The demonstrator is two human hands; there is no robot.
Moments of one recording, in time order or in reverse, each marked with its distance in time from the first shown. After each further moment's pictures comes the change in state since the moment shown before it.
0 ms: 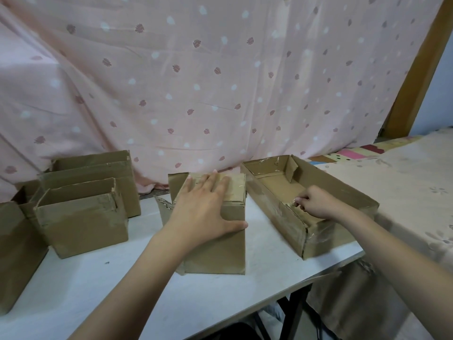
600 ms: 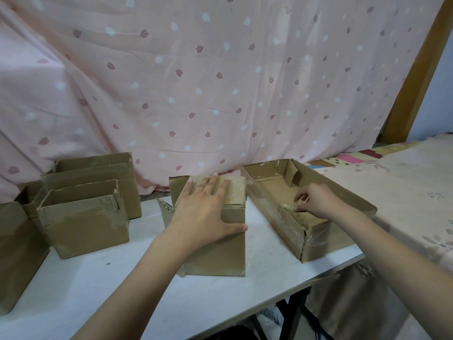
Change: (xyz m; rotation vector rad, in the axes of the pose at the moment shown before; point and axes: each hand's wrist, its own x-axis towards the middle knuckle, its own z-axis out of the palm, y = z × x) left_hand -0.004 0.000 -0.003 -0.011 -0.009 -0.004; right_hand -0.003 -0.010 -0.012 -0.183 0.101 -0.059
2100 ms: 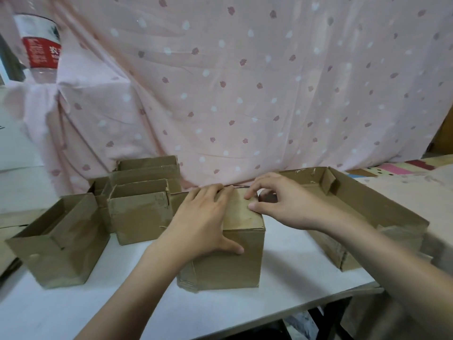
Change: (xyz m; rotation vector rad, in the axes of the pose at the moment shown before) left_hand -0.068 -0.055 -0.034 0.049 0.092 0.017; right_hand -0.092 -0.189 -0.026 0.446 -0.101 -0.521
